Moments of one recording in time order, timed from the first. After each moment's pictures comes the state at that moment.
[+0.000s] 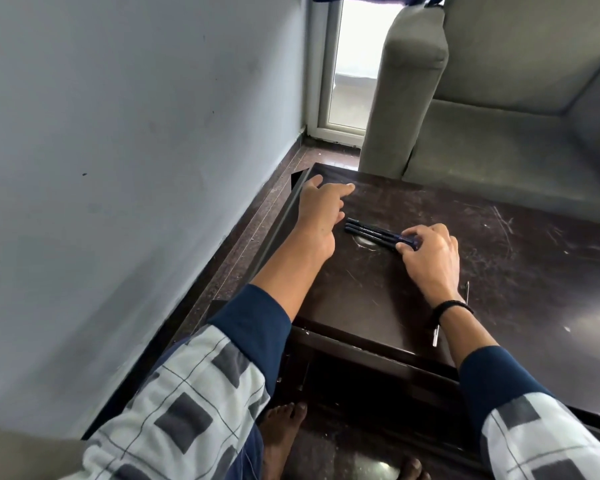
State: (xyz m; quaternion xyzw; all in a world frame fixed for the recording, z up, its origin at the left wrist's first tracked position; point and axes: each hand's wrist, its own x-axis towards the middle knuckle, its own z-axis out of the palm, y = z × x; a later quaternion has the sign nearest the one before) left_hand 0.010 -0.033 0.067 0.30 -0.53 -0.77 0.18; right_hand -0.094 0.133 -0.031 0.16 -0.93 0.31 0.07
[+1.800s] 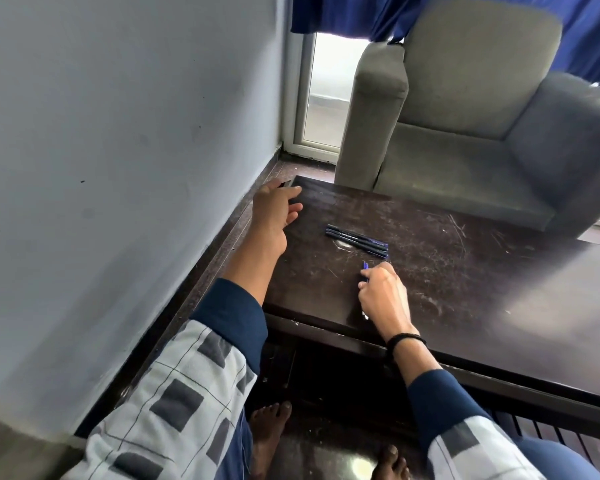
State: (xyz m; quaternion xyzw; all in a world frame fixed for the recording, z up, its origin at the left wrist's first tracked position) left_hand 0.047 -0.073 0.072 0.29 -0.53 -0.77 0.23; right_hand 0.004 0.133 -0.028 0.16 -0.95 0.26 -0.01
